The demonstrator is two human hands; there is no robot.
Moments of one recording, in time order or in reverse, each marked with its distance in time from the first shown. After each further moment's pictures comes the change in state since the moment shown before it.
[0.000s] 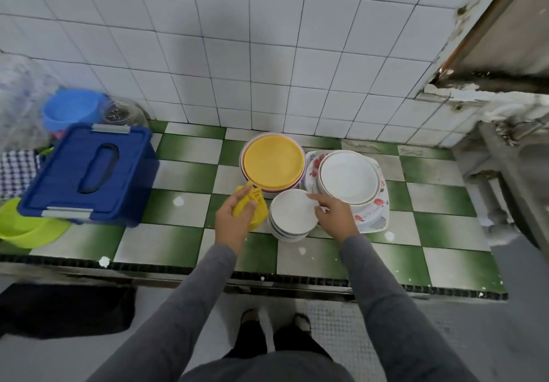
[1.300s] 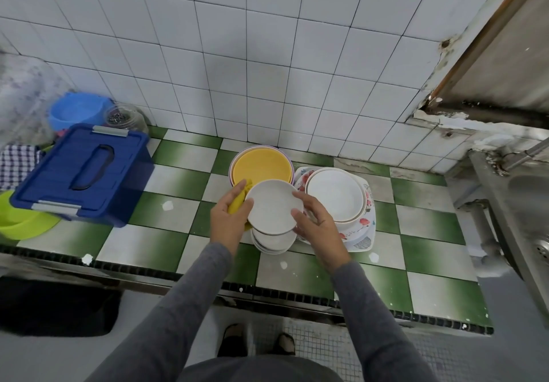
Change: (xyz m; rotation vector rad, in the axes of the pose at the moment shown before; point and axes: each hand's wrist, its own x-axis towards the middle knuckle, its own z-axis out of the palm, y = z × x) left_hand -0.016 0.025 0.038 -0.115 0.047 0.046; right_hand -0.036 -0.027 -0.028 0.688 -0.182 -0.072
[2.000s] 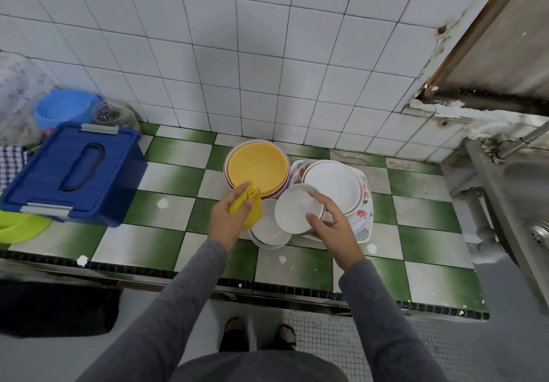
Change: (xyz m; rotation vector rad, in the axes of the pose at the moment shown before) left_hand 0.009 -0.015 -0.005 0.154 -0.120 0.019; right_hand -0.002 0.024 -0.036 -0.122 0.097 -0.054
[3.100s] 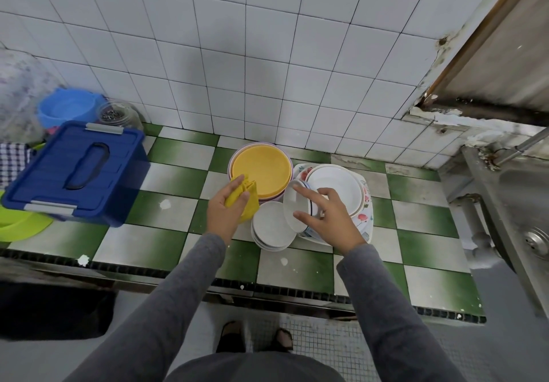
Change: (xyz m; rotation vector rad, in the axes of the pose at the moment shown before) left_hand 0.011 0.009 -0.013 -0.006 0.044 0.043; right_hand 0.023 -0.028 0.005 -0.687 -0.104 -0.170
